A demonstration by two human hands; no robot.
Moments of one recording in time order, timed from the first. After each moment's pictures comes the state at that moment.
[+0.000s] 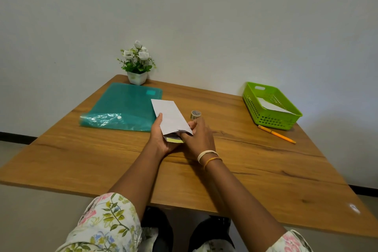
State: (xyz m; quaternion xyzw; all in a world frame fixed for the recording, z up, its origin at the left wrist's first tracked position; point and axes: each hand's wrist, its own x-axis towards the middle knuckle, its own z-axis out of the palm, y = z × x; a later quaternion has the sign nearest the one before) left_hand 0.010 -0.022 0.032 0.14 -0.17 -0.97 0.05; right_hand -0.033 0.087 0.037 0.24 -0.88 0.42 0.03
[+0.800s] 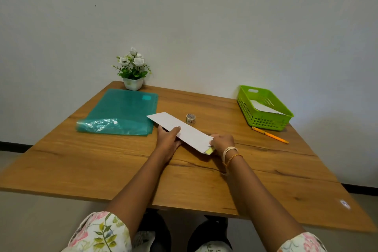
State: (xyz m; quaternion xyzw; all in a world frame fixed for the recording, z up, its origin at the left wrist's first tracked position) left_hand -0.006 -0.001 0.019 0.25 -0.42 -0.85 0.22; right_hand -0.097 0.141 0.030 0.00 -0.85 0.51 -0.15
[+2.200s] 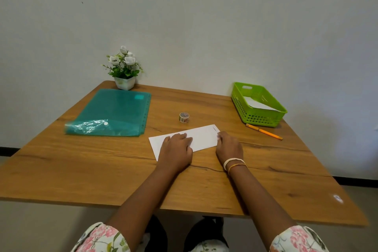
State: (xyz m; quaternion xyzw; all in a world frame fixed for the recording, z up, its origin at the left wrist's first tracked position) left_hand 0.002 0.035 -0.007 0.12 -0.96 -0.16 0.19; right_hand -0.108 0.189 -0.003 0.17 -0.95 0.22 0.14
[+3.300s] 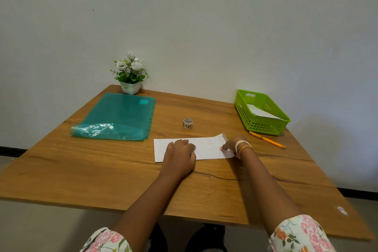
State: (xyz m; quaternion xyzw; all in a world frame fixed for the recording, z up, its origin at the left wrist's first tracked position) left_hand 0.007 0.039 -0.005 0.12 -0.95 -0.17 0.25; right_hand -0.132 0.181 0.061 -0.04 -0.94 0.28 -0.18
